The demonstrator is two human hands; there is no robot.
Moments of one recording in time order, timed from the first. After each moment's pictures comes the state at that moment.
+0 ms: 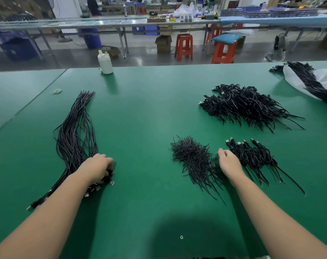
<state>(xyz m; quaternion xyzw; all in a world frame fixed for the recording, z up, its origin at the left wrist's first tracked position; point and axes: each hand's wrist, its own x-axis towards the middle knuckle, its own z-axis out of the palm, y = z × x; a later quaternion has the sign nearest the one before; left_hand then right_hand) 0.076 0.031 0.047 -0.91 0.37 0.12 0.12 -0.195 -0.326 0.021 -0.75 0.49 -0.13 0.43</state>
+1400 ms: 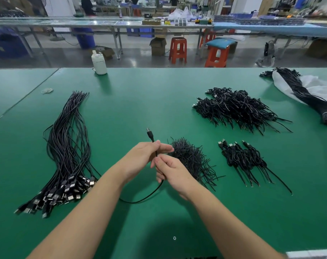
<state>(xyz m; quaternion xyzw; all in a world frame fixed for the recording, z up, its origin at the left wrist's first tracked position) -0.049 -0.078 0.122 -0.66 0.34 0.37 -0.56 -0.161 -0.172 0.085 -0.66 0.10 -0.11 0.73</state>
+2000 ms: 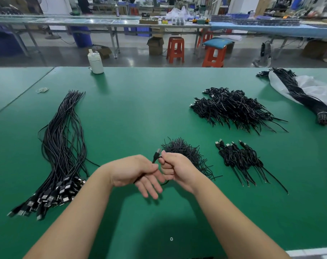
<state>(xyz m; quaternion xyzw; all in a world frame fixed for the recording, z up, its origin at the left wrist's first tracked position) -0.046 -0.059 0.127 -0.62 0.33 0.60 -0.38 -0.154 -0.202 0.087 -0.54 0.18 -0.02 0.82</state>
